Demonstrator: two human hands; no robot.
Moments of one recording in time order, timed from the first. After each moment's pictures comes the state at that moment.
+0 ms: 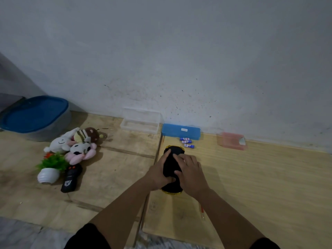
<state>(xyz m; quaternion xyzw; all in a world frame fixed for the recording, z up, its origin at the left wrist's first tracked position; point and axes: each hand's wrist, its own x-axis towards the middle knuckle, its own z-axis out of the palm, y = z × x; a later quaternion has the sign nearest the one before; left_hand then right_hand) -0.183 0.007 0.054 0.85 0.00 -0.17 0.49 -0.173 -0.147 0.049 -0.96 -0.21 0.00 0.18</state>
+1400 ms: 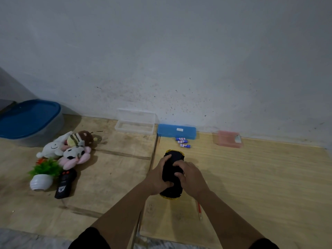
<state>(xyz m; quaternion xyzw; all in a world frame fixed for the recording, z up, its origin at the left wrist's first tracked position) -0.181 -0.002 0.043 0.86 -0.03 -0.19 0.48 -0.174 -0.159 0.047 -0.93 -0.18 0.03 0.33</state>
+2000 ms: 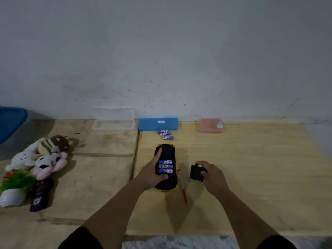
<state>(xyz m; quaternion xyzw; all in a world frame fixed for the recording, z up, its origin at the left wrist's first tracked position) -0.165 -0.033 0.022 0.83 -0.02 -0.25 0.50 -0.186 -0.274 0.004 -0.95 0.05 0.08 0.31</state>
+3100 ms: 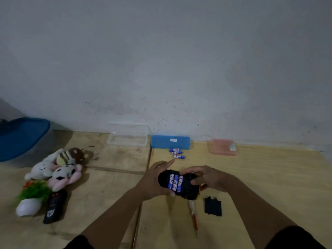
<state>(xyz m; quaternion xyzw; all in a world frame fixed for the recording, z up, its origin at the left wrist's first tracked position) -0.139 0.000 0.047 0.88 -0.13 -0.13 0.43 -0.114 -0.237 0.093 -0.76 -0.07 0.42 0.50</state>
